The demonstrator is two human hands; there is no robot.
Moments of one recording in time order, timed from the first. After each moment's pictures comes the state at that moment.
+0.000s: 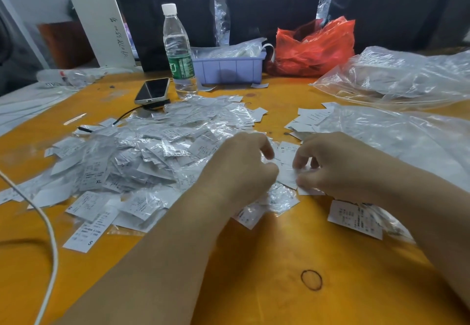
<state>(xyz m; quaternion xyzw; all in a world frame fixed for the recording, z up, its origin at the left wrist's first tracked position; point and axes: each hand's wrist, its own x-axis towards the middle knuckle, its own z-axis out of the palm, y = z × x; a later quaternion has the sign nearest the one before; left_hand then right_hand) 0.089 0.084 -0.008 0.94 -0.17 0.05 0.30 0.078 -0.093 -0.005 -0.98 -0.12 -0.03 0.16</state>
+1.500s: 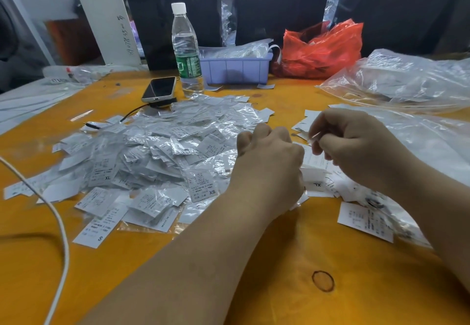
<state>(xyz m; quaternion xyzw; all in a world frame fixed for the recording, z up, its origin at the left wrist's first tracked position) 0.091 0.059 -0.023 0.93 -0.27 0.22 0.13 0.085 -0.094 -0.001 -0.90 -0.12 -0.17 0.39</state>
